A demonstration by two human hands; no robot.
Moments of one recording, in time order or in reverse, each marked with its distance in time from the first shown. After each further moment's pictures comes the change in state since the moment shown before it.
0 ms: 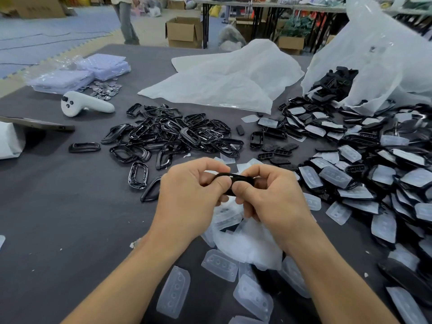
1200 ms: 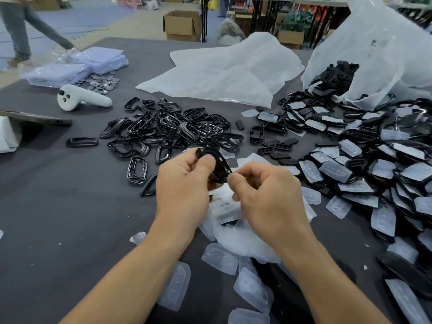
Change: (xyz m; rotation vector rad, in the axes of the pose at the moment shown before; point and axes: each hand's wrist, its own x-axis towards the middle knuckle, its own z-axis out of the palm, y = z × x) left_hand 0.002 -0.004 0.005 -0.217 0.135 -0.007; right_hand -0.015 -0.004 0.013 -0.402 0.131 -0.167
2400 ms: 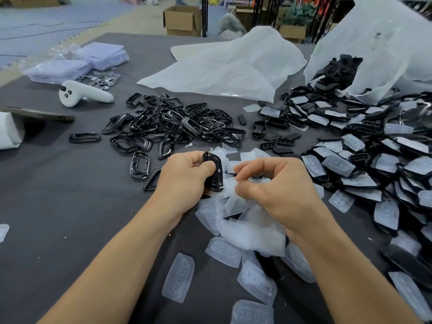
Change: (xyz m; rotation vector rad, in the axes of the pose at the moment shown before) left_hand 0.024 -0.013 -0.016 0.254 -0.180 -0.167; right_hand 0.004 -0.003 -0.016 0.317 -0.137 0.128
